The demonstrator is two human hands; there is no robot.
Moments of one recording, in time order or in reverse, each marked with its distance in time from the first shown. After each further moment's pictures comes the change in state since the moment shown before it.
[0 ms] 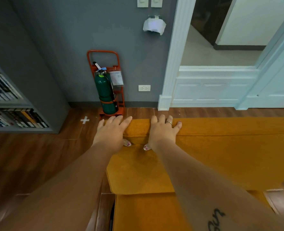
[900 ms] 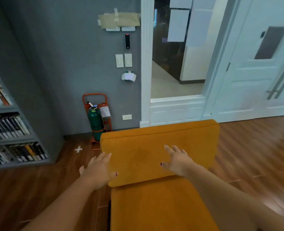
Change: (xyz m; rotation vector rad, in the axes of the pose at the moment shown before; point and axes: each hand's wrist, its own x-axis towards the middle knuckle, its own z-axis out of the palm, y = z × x) left_hand -0.292 0.056 -0.111 -0.250 -0.154 -0.123; right_hand -0.327 0.122 -0.071 0.312 -0.086 0.089
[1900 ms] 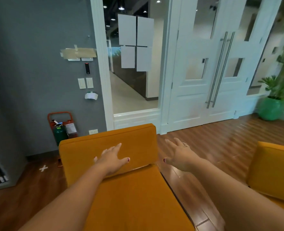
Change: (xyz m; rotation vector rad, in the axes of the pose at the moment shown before) left_hand -0.220 0.247 0.022 -0.152 0.087 0.290; right_hand -0.291 0.220 -0.082 0.001 0.256 0.028
